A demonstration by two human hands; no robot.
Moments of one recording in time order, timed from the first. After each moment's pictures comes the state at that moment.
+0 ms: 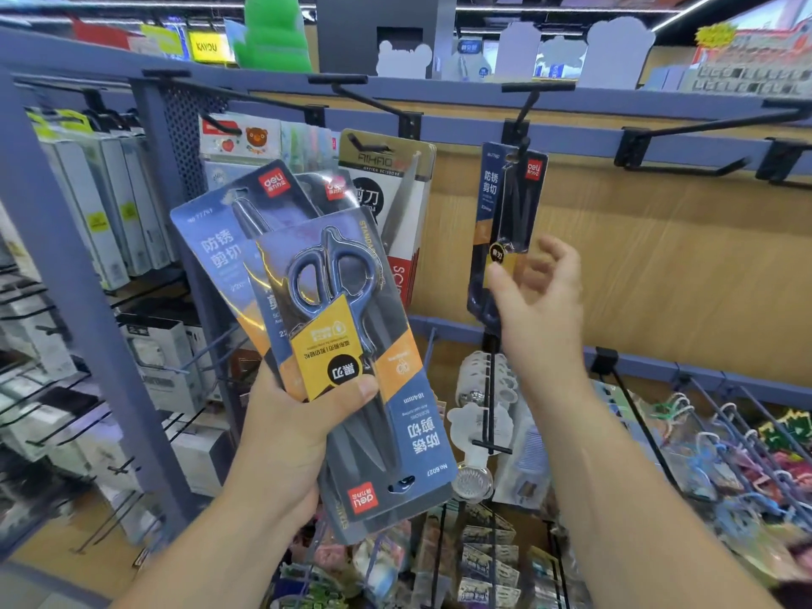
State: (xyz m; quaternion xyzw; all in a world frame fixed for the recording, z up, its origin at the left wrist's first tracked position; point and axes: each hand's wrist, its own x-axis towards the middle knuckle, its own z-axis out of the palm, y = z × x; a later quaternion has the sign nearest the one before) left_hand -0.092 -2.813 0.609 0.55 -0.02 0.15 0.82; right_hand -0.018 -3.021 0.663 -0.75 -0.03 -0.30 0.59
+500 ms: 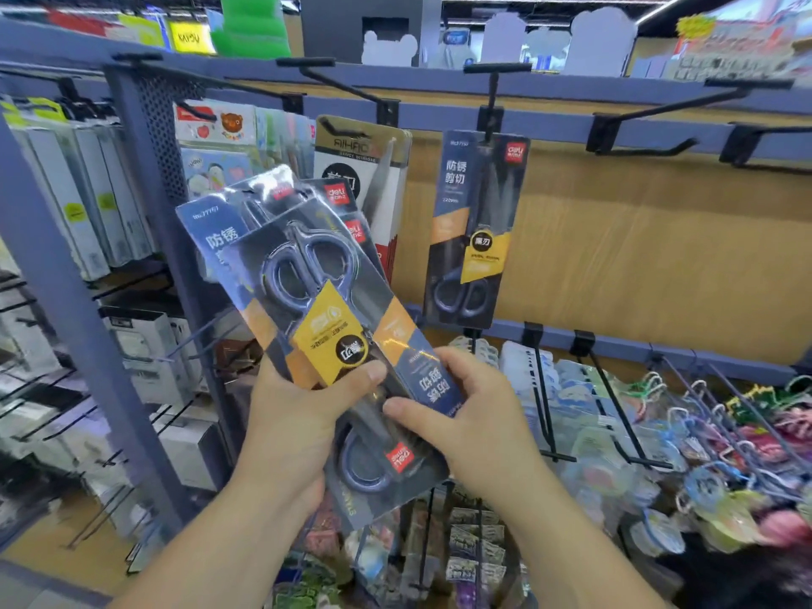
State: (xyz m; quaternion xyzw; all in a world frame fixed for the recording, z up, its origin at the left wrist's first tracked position) left_hand -0.099 -2.840 0.606 0.53 -0.02 0.16 0.83; right_hand -0.099 -3.007 0.609 -0.79 -0.14 -0.08 0.59
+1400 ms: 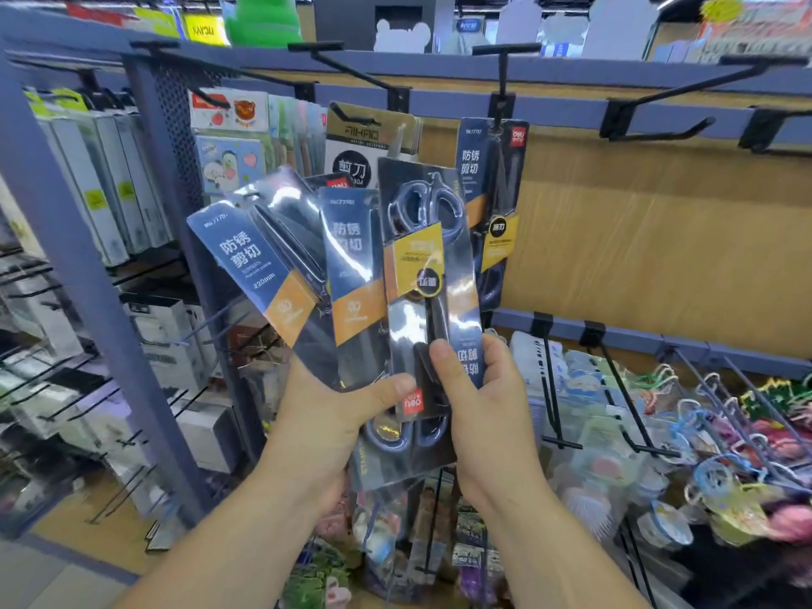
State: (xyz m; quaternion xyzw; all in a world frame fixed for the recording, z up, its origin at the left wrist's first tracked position) left_hand -0.112 -2.847 0.598 0.56 -0.07 0.10 0.82; right_hand -0.100 -2.988 0.594 -0.62 -0.06 -0.13 0.77
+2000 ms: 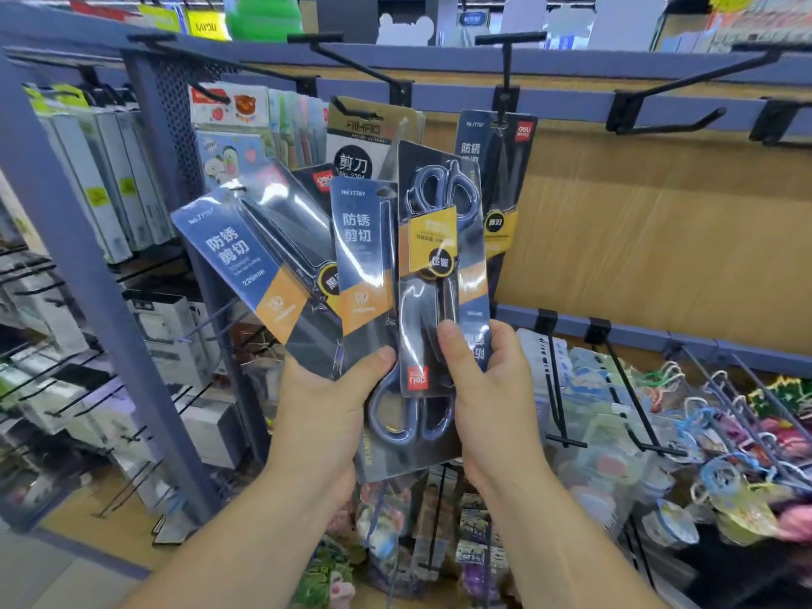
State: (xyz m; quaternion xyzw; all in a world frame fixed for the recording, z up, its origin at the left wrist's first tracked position) left_hand -0.109 -2.856 0.599 0.55 -0.02 0.16 0.82; right_hand -0.089 -2.987 0.598 -0.63 -0.04 -0.15 0.76
